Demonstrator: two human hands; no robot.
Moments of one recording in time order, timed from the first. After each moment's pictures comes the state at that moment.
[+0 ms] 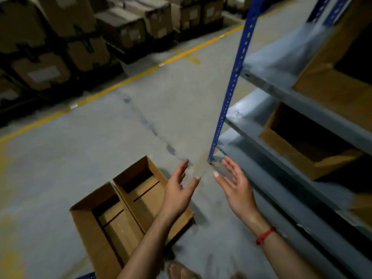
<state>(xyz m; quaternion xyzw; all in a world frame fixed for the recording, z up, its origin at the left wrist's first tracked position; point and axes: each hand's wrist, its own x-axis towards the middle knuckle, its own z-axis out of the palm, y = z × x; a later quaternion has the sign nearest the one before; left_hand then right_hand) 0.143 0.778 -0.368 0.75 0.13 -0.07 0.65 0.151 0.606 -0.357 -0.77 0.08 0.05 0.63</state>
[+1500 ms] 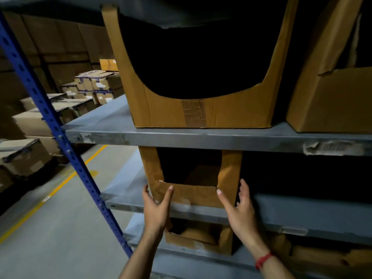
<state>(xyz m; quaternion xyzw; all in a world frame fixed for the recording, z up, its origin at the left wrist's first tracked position) 0.380 0.464 -0.227 0.72 -0.10 -0.07 0.68 0.242 0.310 -0.222 -0.67 0.32 -0.30 0.60</state>
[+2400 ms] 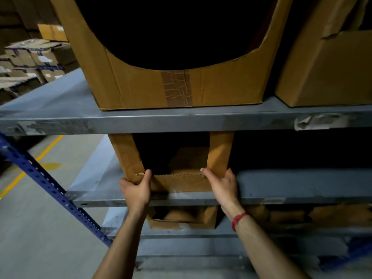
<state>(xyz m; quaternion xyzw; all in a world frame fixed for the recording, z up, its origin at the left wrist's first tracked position) 0.449 0.440 -0.263 0.77 0.01 -0.08 0.64 0.281 0.291 -0.240 -0.61 0.47 -0.30 0.56</state>
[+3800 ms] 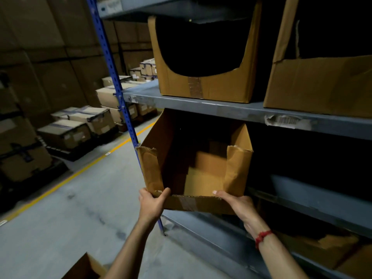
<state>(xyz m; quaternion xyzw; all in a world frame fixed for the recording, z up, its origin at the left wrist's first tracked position) 0.181 0.533 -0.250 0.82 0.08 0.00 0.57 0.084 0.291 -0.229 -0.66 0.26 -0.06 0.70</state>
